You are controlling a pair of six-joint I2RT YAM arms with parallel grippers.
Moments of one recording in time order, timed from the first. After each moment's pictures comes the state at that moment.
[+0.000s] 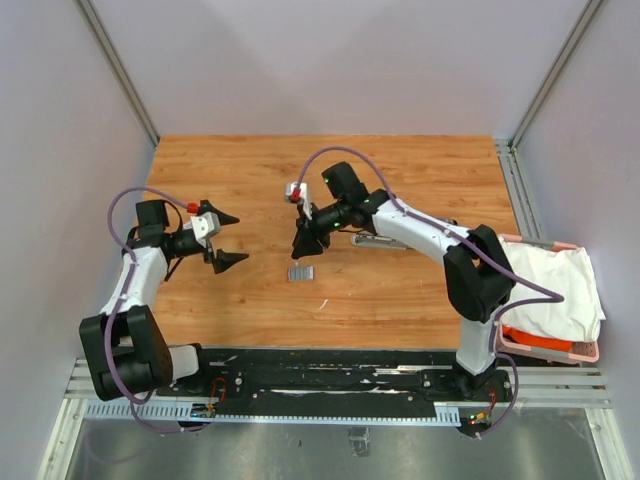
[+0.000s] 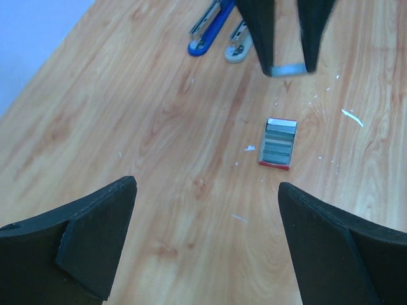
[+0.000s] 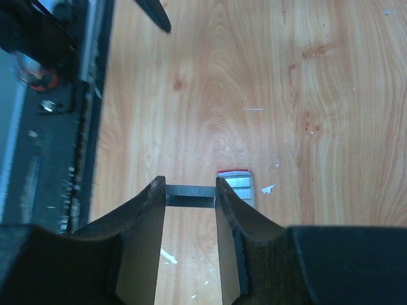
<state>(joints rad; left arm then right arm) 0.29 1.24 0.77 -0.46 1.30 1.11 0.73 1.91 1.50 -0.42 -0.83 -0.43</state>
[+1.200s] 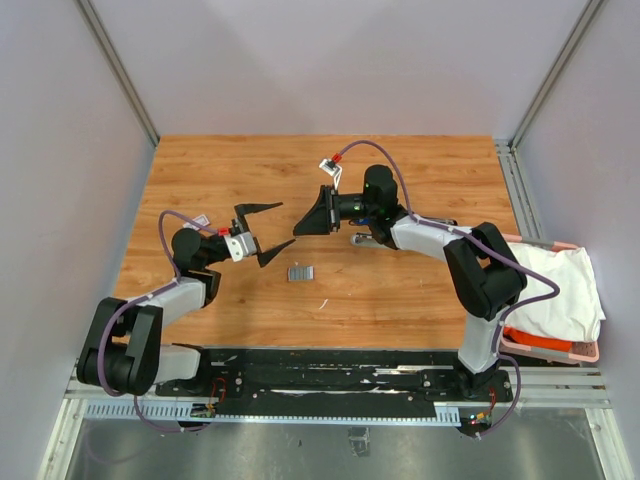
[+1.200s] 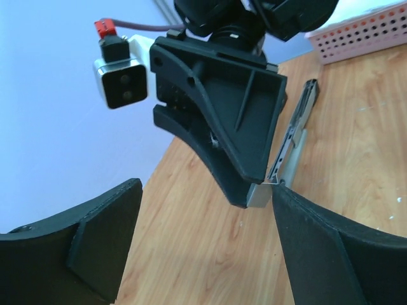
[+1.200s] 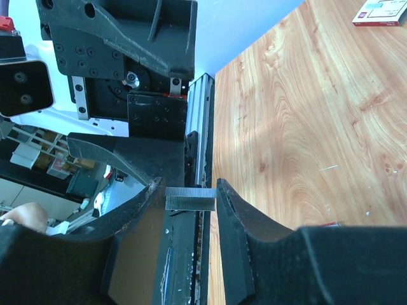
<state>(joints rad) -0.18 1.27 0.40 1.21 1.02 0.33 0.58 1.86 1.15 0.70 -1.08 0.78</state>
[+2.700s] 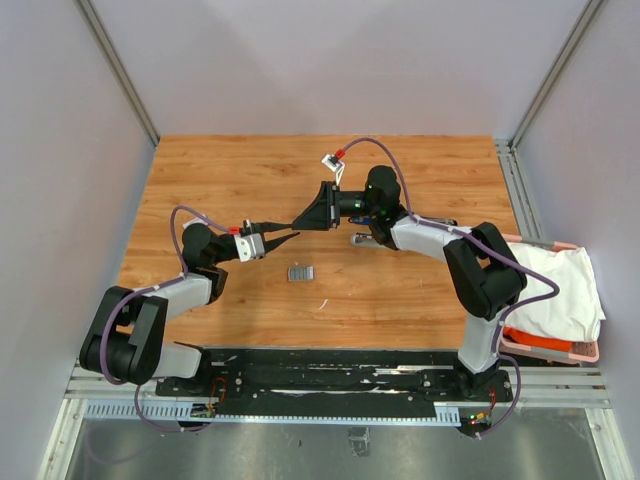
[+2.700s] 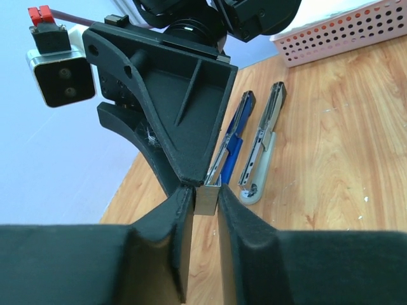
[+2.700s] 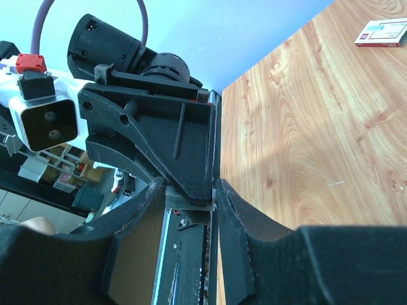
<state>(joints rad) -0.24 1.34 0.43 1.21 1.08 0.33 0.58 1.86 1.14 0.82 -1.07 0.89</state>
